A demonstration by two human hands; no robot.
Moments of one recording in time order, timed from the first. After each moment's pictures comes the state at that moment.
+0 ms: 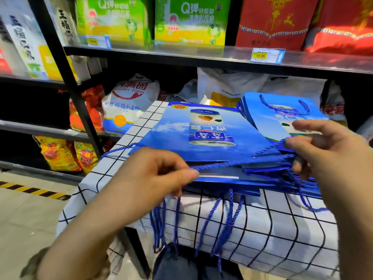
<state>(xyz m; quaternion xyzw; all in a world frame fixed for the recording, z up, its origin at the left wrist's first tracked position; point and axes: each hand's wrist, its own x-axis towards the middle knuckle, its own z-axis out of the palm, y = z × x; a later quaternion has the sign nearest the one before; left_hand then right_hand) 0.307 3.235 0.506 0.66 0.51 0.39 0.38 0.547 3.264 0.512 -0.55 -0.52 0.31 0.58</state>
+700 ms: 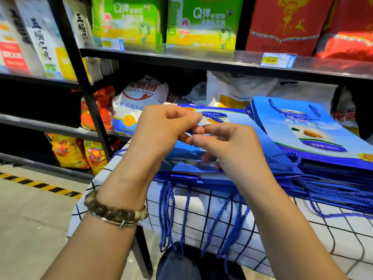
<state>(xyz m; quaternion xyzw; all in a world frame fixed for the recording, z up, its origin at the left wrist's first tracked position) 0.311 3.284 0.523 0.56 0.51 0.55 0.35 0.436 3.279 0.513 -0.49 -0.63 0.41 0.45</state>
